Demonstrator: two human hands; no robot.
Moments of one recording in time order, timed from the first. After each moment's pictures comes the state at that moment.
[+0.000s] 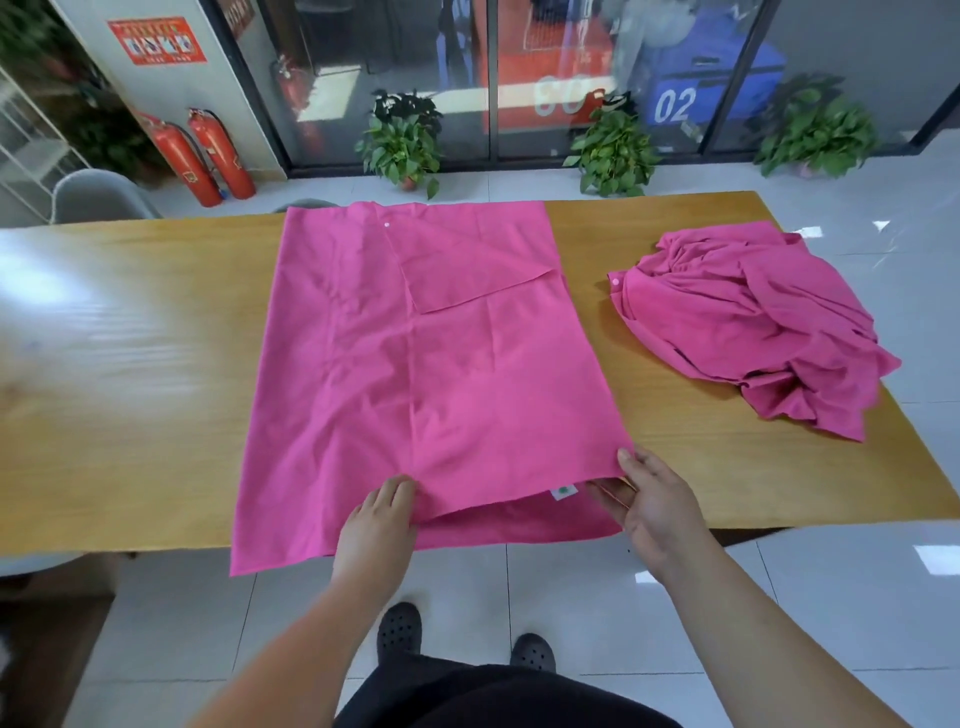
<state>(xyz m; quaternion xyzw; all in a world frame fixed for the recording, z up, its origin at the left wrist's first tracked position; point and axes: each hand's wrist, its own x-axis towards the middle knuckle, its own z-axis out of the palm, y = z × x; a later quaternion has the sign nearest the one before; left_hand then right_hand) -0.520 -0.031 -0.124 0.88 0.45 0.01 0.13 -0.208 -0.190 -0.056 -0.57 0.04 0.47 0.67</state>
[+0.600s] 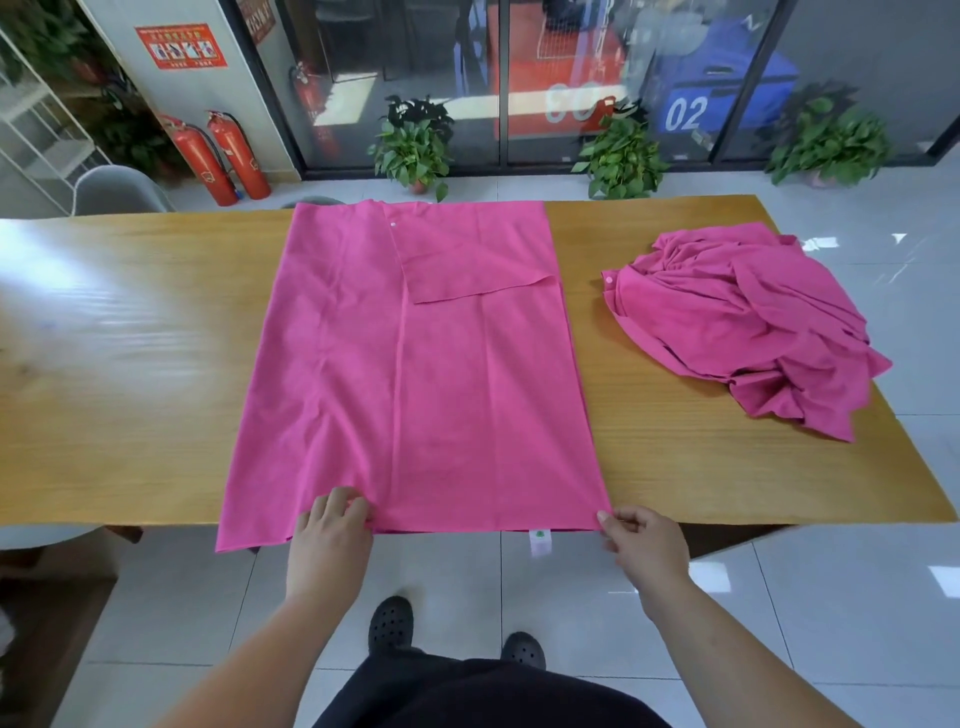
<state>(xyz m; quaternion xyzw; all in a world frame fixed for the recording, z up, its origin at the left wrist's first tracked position) -0.561 -0.053 -0.133 0.86 0.50 0.05 0.05 -0.207 -0.251 -0.116 -0.82 -0.07 0.36 0.43</state>
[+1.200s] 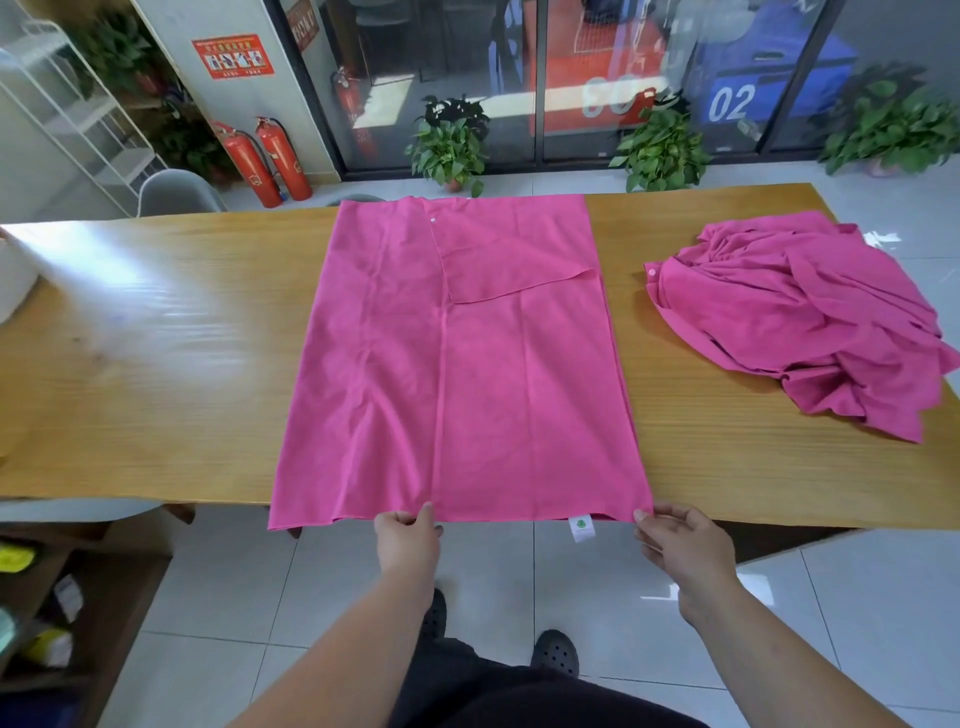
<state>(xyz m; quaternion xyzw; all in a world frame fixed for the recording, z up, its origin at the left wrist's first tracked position) -0.504 -0.090 -0.135 0.34 0.74 0.26 0.51 -0.218 -0.253 -0.117 -0.72 0.03 0.41 0.56</state>
